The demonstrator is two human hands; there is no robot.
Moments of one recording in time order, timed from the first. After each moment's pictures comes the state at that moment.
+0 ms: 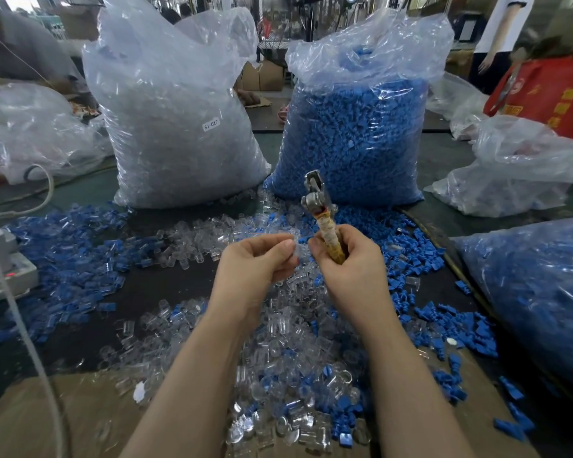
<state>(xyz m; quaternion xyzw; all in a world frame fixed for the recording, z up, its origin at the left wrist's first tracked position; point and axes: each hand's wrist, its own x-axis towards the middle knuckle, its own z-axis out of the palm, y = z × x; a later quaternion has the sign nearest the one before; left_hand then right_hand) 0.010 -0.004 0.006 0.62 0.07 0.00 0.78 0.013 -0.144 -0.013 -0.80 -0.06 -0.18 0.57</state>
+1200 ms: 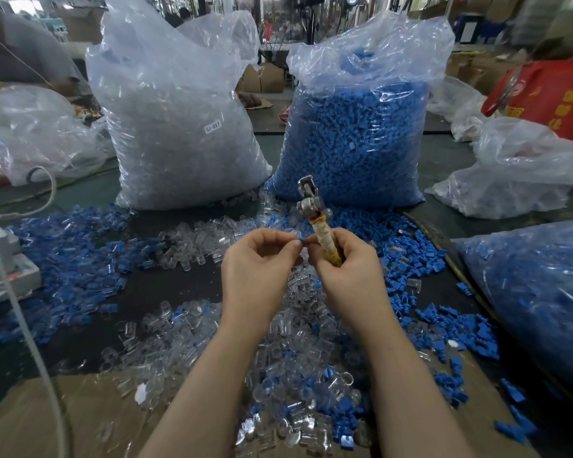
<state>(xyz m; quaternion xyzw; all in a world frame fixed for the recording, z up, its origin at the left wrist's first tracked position) 0.004 -0.019 0.007 0.71 0.04 0.15 0.68 0.011 -0.145 -0.013 -0.79 -0.07 -0.15 0.59</state>
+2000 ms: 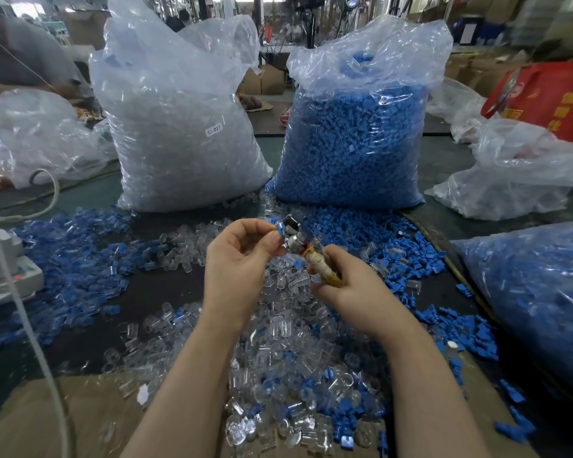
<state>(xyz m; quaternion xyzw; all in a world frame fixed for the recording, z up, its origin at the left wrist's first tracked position) 0.006 0.004 0.010 0.67 -0.04 0.17 0.72 0.005 -0.165 -0.004 -0.88 -0.12 0.02 0.46</state>
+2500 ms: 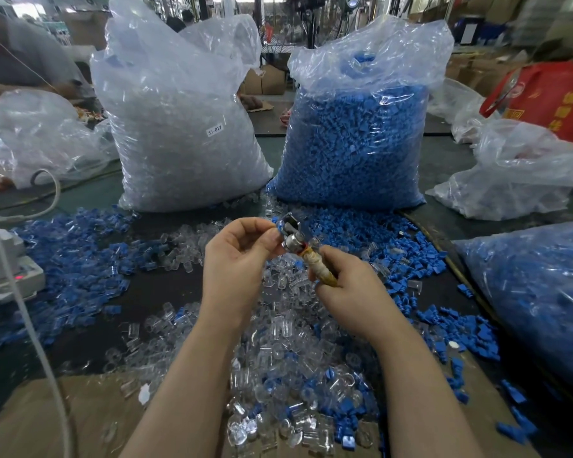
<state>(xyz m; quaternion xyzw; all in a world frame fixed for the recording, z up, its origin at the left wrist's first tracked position) 0.005 0.004 0.015 0.65 -0.03 0.17 0.74 0.003 -0.156 -0.006 -0.90 -0.12 -0.03 0.42</state>
